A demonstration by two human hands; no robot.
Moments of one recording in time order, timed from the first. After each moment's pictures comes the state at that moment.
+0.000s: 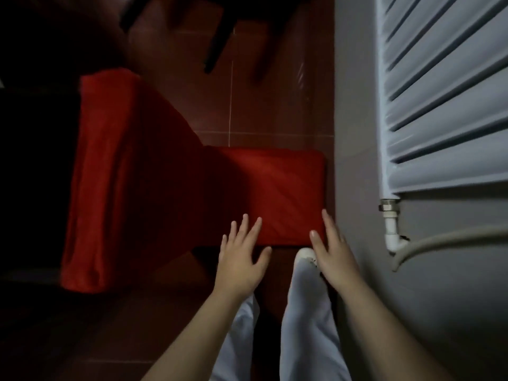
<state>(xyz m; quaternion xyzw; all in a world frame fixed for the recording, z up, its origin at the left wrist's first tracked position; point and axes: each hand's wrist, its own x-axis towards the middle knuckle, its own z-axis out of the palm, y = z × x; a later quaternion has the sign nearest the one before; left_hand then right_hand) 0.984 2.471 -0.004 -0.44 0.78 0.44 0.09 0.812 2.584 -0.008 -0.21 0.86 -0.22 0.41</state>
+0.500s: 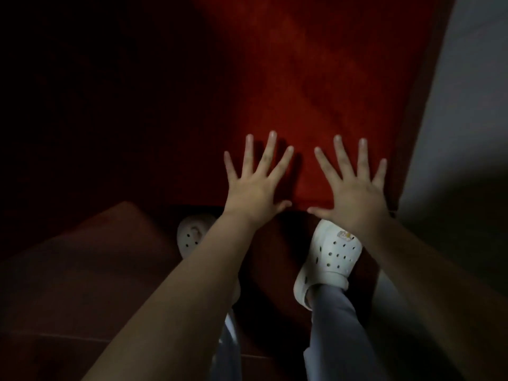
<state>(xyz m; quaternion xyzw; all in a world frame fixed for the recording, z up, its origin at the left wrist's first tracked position) 0.934 2.507 -0.404 -0.32 0.88 0.23 0.26 0.767 2.622 -0.402 -0.54 0.78 0.15 0.29</state>
